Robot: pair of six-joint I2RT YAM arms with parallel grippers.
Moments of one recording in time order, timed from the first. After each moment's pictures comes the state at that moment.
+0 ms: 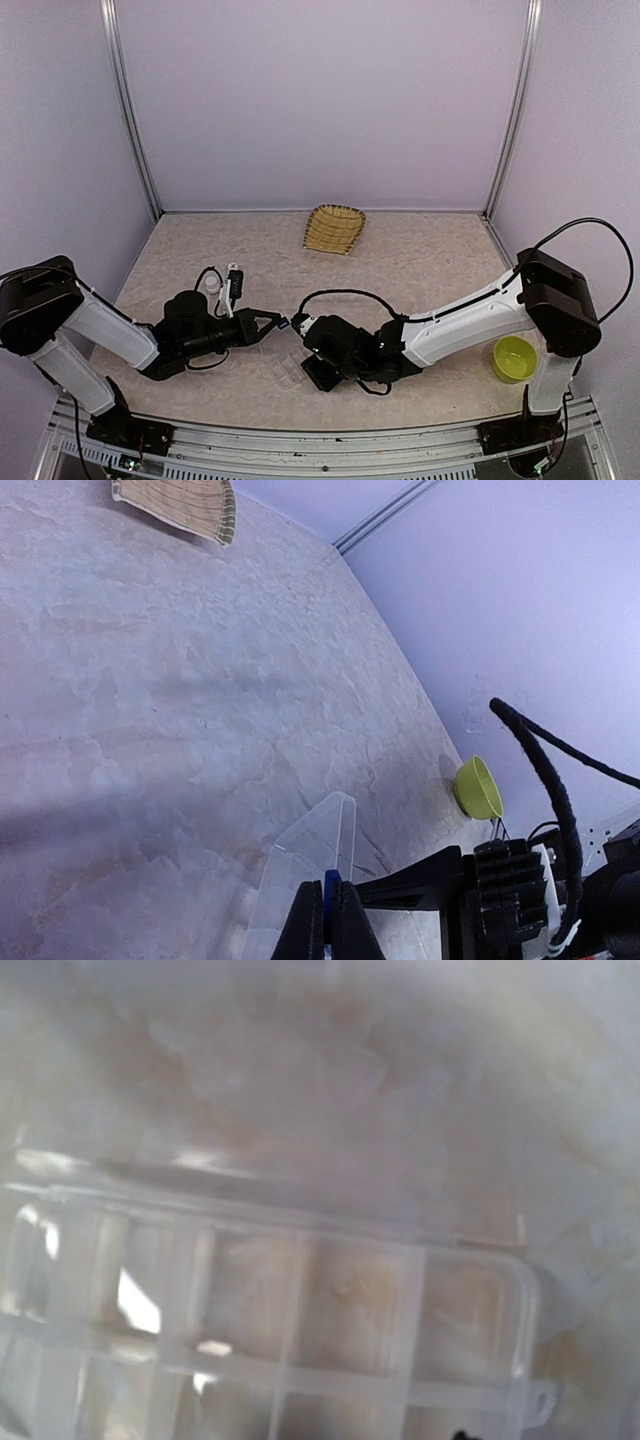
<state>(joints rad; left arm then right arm) -0.83 1.56 0.31 1.02 0.14 -0.80 1.28 1.89 1.07 -0.06 0.34 0.36</state>
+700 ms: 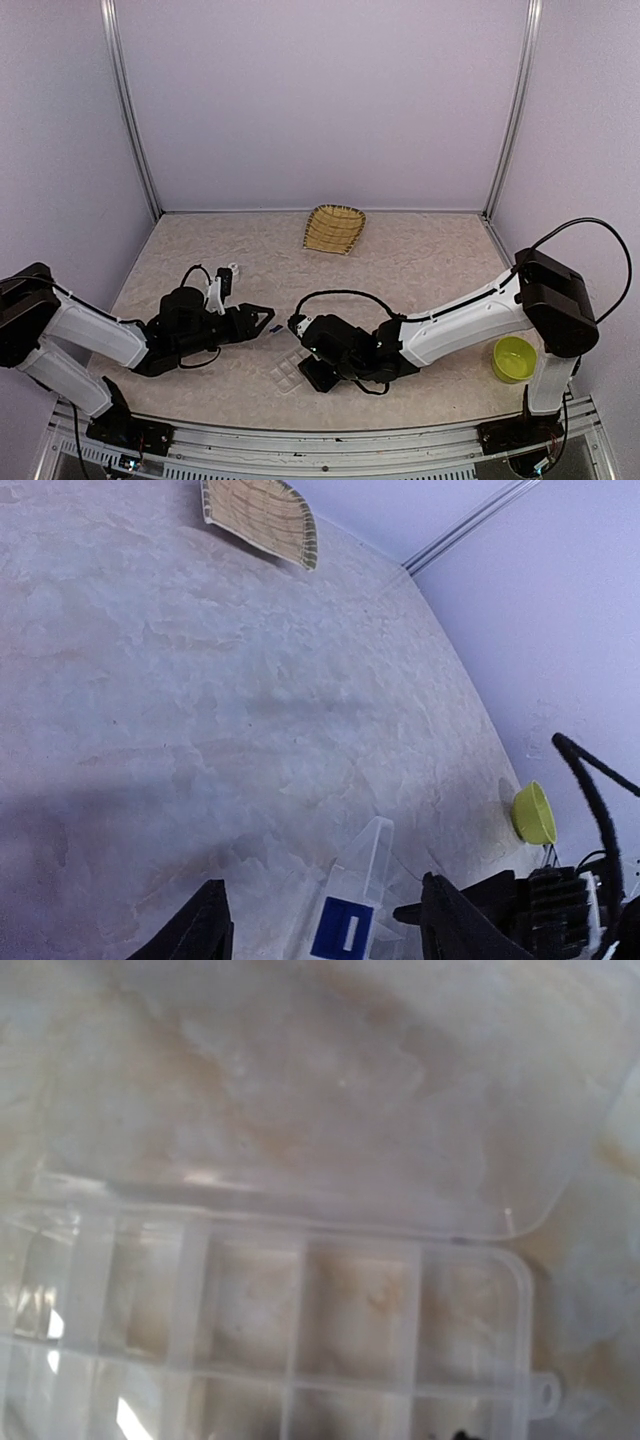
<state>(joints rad) -0.80 1.45 0.31 0.80 0.02 -0.77 1.28 1.90 1.08 -0.06 0.30 0.36</state>
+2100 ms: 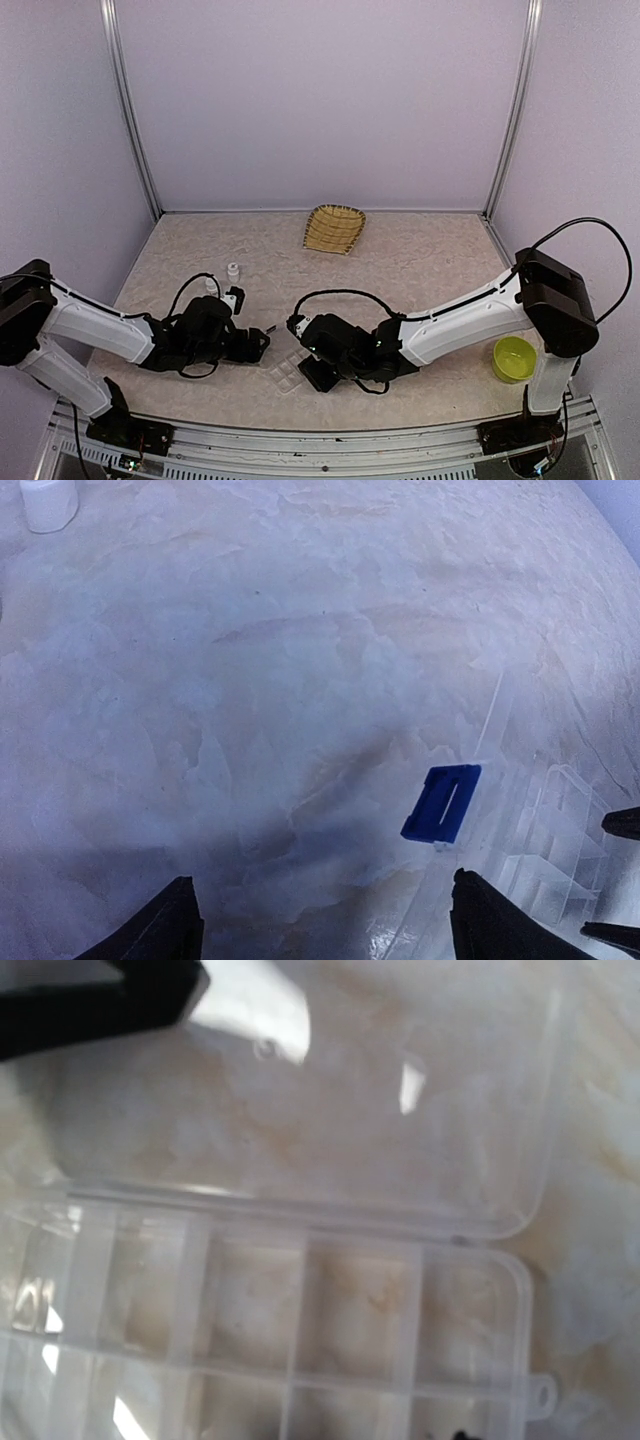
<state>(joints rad) -0.89 1.43 0.41 0.28 -0.21 -0.58 1.28 1.90 1.09 -0.08 0.30 0.34</state>
